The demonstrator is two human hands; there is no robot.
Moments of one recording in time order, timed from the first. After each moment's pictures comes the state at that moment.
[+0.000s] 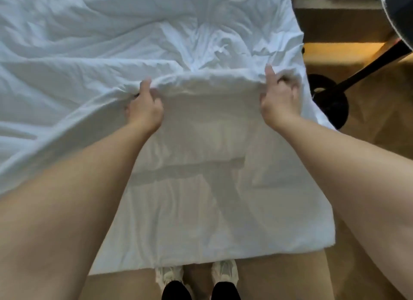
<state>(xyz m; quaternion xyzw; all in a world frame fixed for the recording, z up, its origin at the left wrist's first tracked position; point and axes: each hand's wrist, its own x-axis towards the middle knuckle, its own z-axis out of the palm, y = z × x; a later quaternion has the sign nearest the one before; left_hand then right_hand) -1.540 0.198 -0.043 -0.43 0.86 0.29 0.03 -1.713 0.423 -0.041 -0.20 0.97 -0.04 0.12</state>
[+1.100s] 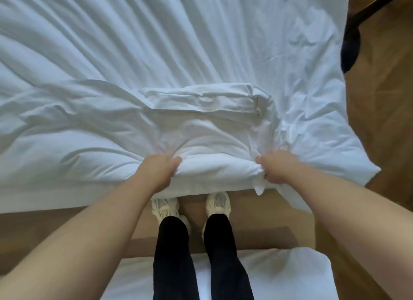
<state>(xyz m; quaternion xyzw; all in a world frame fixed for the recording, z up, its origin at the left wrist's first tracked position) -1.334 0.351 -0.145 -0.04 0.90 0.08 0.43 -1.514 0.591 -0.129 -0.39 0.72 0.30 0.49</state>
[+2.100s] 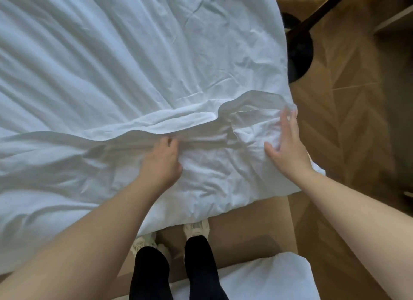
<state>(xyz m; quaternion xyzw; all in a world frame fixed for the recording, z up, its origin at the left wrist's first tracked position) -1.475 0.401 -0.151 -0.19 0.91 0.22 0.29 -1.615 0.671 -0.107 -0.09 0.96 -0.14 0.24</state>
